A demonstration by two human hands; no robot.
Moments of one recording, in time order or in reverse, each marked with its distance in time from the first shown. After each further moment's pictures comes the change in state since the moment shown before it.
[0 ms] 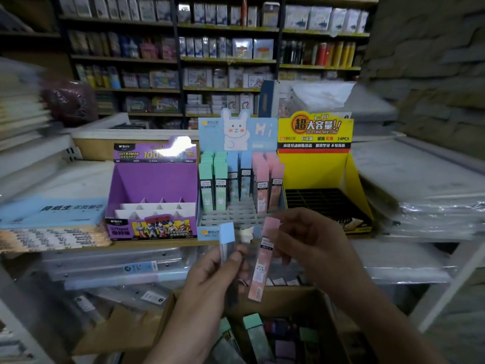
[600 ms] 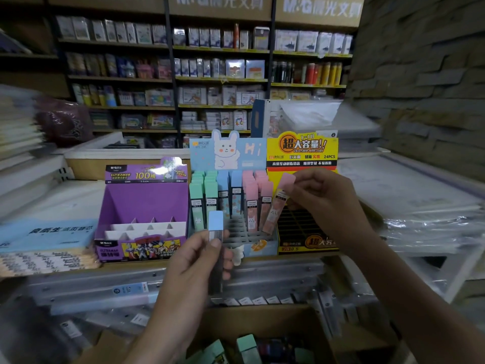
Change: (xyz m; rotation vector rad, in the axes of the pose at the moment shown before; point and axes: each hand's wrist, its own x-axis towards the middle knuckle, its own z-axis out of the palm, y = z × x) left_hand 0.025 0.030 0.000 0.127 0.010 0.166; right_hand 0.067 -0.049 -0.046 -0.259 0.173 -0.175
